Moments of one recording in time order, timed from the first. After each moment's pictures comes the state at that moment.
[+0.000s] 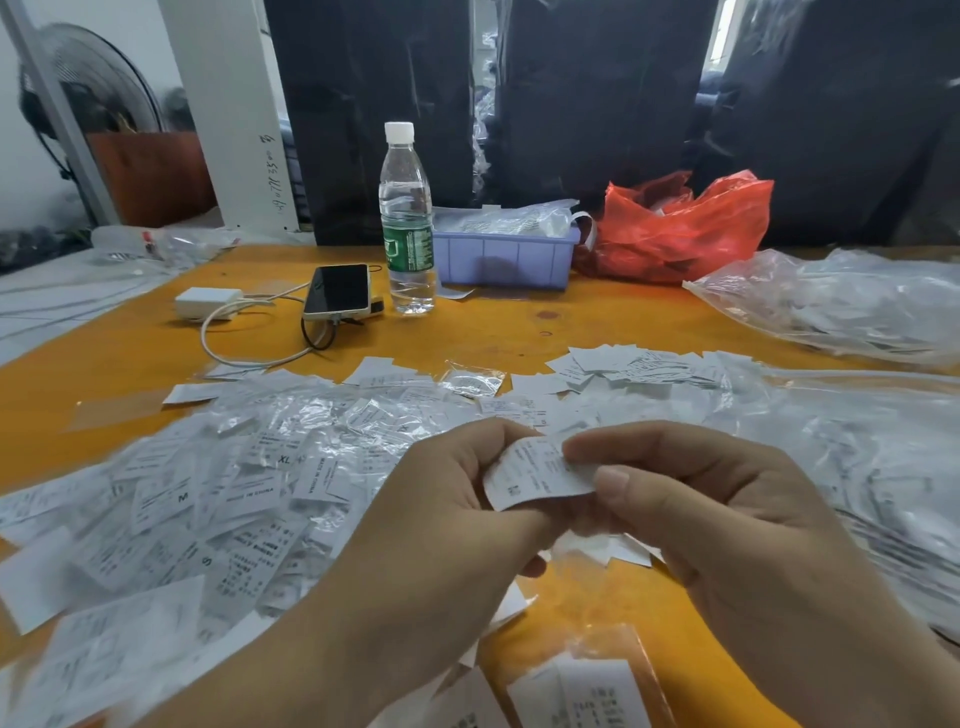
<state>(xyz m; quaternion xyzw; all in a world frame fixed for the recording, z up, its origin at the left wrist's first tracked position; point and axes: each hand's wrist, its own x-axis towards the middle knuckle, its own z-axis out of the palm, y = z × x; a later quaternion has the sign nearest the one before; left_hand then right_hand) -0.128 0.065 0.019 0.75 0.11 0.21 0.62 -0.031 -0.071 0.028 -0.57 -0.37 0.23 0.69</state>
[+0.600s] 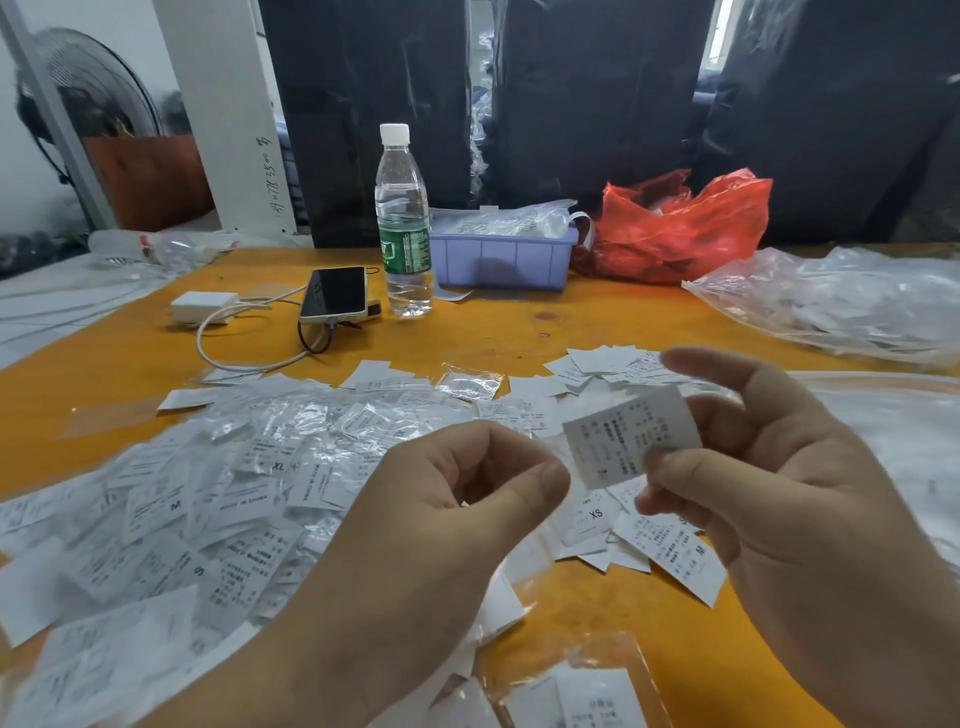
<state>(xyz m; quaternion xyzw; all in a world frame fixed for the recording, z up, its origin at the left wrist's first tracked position) -0.130 0.069 0.017 0.75 0.13 0.25 0.60 -0.016 -0.077 0.032 -0.60 -0.33 0.14 0.71</state>
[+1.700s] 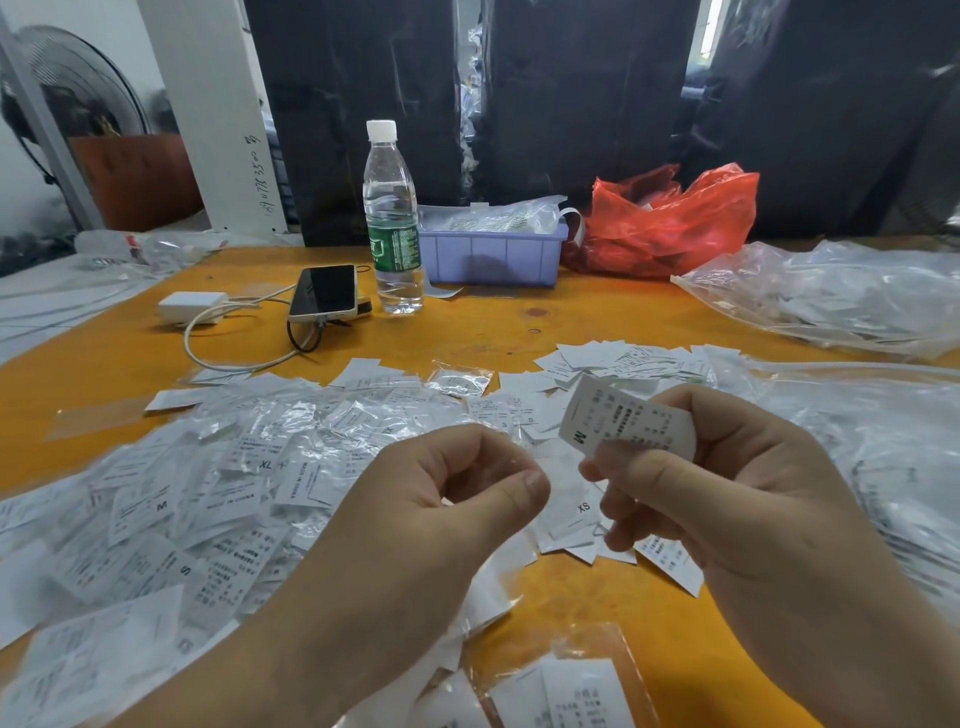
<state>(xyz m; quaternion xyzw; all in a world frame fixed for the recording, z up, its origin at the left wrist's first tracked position) -0.129 0.074 0.013 0.78 0.14 0.23 0.56 -0.024 -0.075 0.033 -0.60 -0.36 0.18 0.70</state>
